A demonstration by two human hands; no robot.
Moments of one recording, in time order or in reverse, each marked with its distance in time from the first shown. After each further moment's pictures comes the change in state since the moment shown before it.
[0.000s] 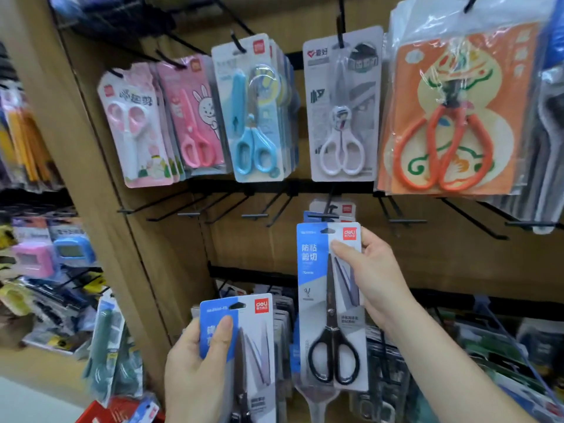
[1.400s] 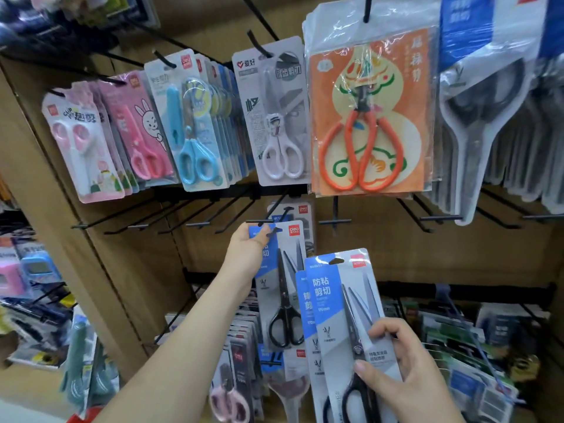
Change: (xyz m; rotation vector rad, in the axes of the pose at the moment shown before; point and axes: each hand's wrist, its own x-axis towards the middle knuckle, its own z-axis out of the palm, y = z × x) left_hand 0.067 0.057 0.155 0.043 -0.383 -0.121; right_hand -0.097 0.070 -0.128 -0.141 -0.081 0.006
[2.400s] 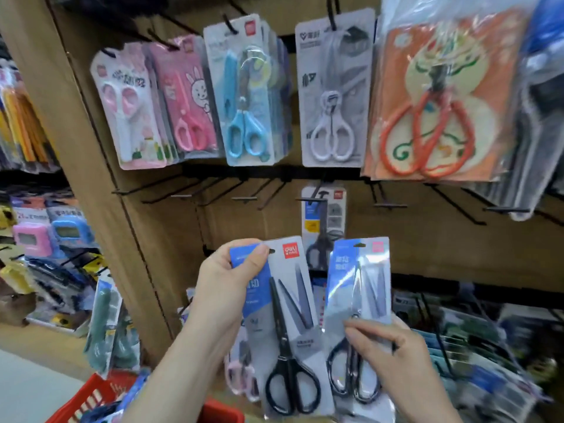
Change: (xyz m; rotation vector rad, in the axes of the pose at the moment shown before) left_hand -0.086 -0.014 -0.081 -0.313 0.029 0.032; right_hand 0.007 -0.015 0.063 -0.207 0.074 -0.071
